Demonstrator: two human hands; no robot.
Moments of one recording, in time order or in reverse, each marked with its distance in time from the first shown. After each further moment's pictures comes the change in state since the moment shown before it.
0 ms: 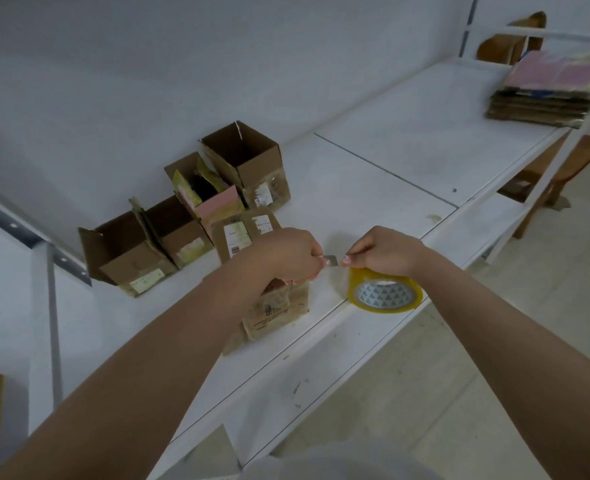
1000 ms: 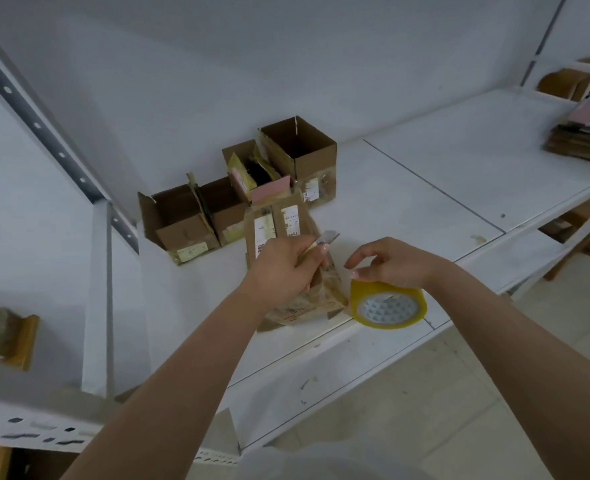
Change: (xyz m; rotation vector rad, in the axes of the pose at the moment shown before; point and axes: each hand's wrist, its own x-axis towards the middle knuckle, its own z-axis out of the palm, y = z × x) left_hand -0.076 -0.051 0.046 -0.590 0.607 0.039; right_hand 0.006 -0.036 0.026 0.055 -0.191 -0.203
